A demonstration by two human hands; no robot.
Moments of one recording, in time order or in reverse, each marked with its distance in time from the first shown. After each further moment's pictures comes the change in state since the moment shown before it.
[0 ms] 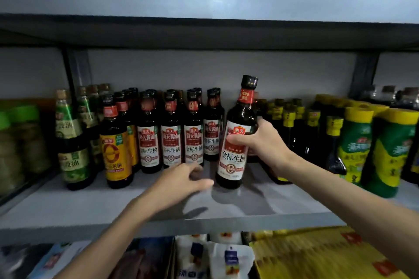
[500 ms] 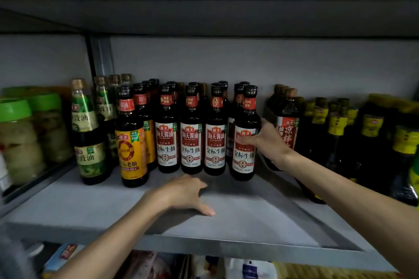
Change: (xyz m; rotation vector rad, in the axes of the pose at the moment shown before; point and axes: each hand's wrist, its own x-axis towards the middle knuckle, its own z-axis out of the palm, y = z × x) left_hand 0.050 -0.050 0.004 0.378 -0.314 -0.149; right_hand 0.105 0.069 0.037 -0.038 -0.162 -0.021
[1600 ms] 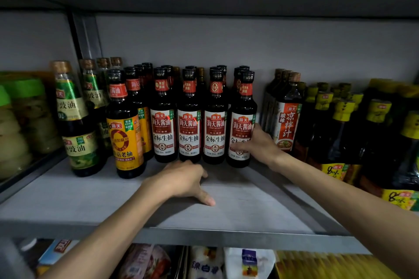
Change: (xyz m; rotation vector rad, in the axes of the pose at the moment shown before) left_hand -0.003 0.005 -0.011 0.114 -0.005 -0.011; right_hand 0.013 0.059 0.026 -0.225 -0.014 0.169
